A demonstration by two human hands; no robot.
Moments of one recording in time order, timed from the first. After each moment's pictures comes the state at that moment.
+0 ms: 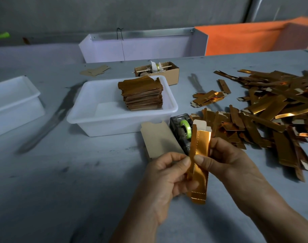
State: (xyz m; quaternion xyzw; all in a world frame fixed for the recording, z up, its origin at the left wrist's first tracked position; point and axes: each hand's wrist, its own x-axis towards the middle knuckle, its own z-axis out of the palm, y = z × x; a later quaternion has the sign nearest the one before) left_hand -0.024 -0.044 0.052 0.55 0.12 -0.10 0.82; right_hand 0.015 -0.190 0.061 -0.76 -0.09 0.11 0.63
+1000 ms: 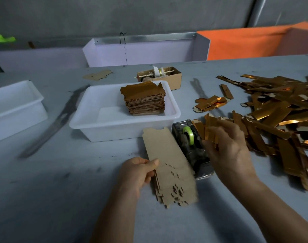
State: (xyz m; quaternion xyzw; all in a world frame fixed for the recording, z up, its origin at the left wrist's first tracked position) left_hand 0.020 0.010 0.015 0.64 0.36 -0.04 0.68; right_hand 0.067 -0.186 0.042 -0.95 -0.10 -0.18 0.25
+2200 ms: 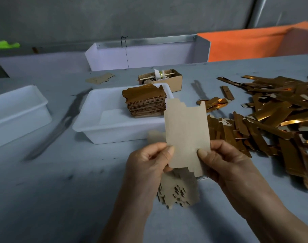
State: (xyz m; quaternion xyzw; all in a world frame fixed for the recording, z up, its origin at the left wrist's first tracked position) left_hand -0.015 -0.019 0.074 0.69 0.13 0.10 0.70; right_hand 0.024 -0.182 0.064 -0.64 -0.05 0.13 0.75
